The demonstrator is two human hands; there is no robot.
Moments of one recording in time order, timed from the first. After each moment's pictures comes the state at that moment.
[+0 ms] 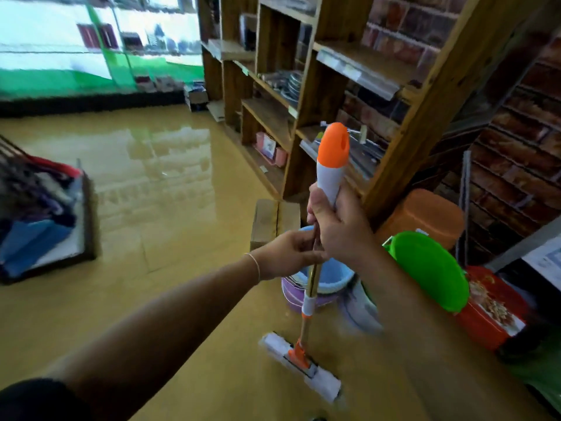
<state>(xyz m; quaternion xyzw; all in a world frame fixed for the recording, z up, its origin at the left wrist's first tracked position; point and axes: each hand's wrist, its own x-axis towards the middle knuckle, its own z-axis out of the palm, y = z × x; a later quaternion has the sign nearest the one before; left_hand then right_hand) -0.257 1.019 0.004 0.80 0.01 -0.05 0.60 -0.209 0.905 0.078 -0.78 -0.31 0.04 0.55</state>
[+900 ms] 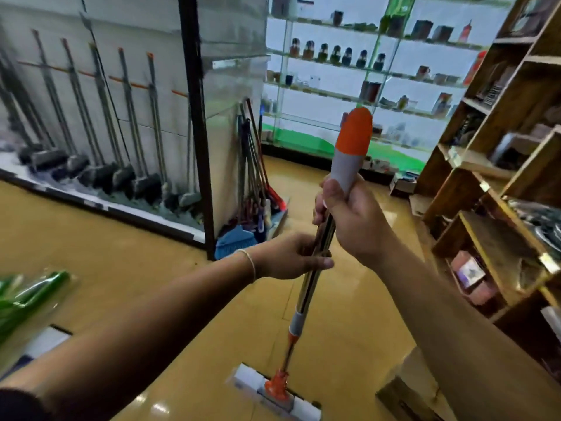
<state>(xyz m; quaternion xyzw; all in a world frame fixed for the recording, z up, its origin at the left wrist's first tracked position) -0.456 1.339 0.091 0.85 0.30 0.15 0.42 -0.330 1.285 0.159 -0.46 -0.65 0.29 0.53</state>
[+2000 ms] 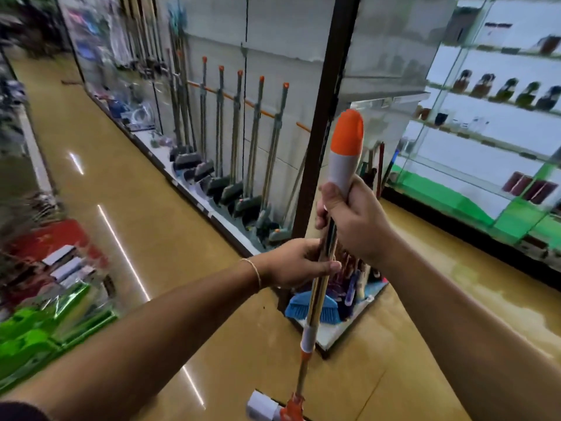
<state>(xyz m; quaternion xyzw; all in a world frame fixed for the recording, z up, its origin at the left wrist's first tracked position) -0.581 1.688 0.086 0.70 0.50 0.29 0.41 -0.451 1.710 0.164 -0.28 -0.76 0.42 0.41</state>
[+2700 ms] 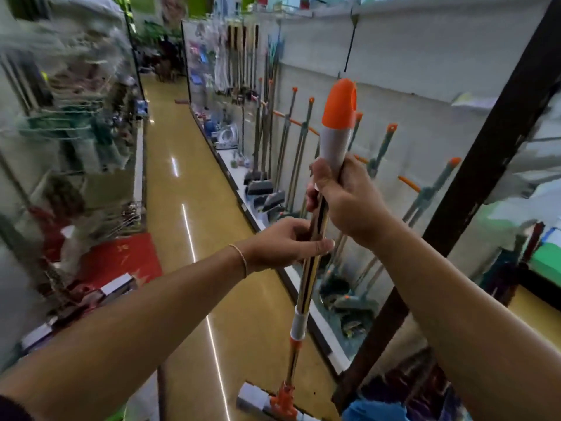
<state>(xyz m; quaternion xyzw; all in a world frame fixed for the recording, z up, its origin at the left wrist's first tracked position) -0.857 1.906 0.119 0.61 0.54 0.43 0.39 -0.728 1.965 0.203 -0.15 -0.79 0.48 0.35</state>
